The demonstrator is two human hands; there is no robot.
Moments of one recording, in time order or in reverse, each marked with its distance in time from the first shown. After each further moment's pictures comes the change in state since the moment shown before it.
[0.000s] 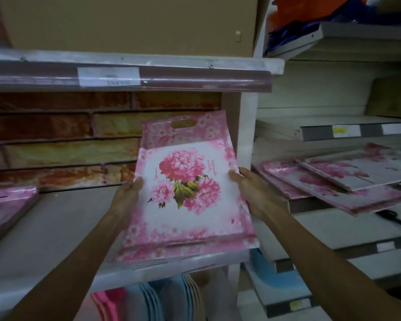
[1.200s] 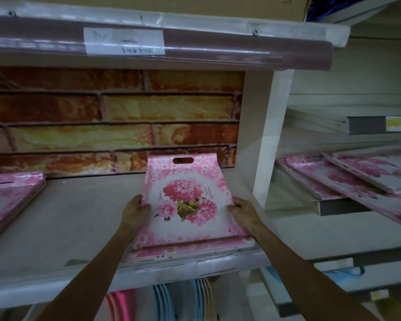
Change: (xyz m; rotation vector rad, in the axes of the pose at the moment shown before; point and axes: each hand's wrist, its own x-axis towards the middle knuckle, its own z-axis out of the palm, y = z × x) left_hand 0.043 -0.090 -0.020 0.498 0.020 0.016; right_hand 0.058 0.125 0.031 -0.527 0.025 0.090
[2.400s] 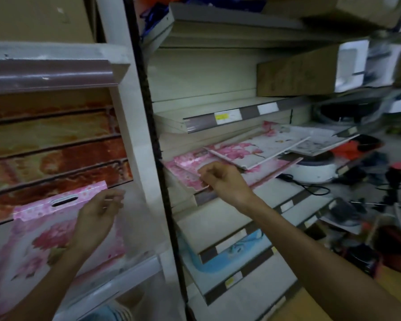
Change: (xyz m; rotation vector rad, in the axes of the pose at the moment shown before) left_hand -0.099 0.179 0.143 -0.147 -0.185 0.598; right_hand -0.100 -0.004 -0.270 0.166 0.271 -0.305
